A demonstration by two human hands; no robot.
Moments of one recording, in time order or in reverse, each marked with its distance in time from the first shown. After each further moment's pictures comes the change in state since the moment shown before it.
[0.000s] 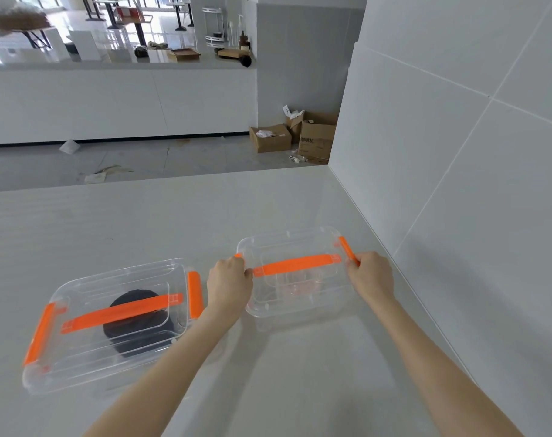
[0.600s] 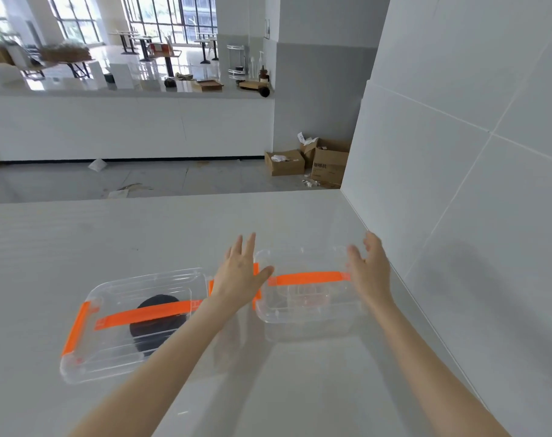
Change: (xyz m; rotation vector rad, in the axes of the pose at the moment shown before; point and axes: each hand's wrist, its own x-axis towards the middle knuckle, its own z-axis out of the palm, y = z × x) left_hand 0.002 -0.005 -0.047 -0.166 -0.082 0.127; right_hand -0.023 -0.057 -0.031 0.600 0.092 -0.034
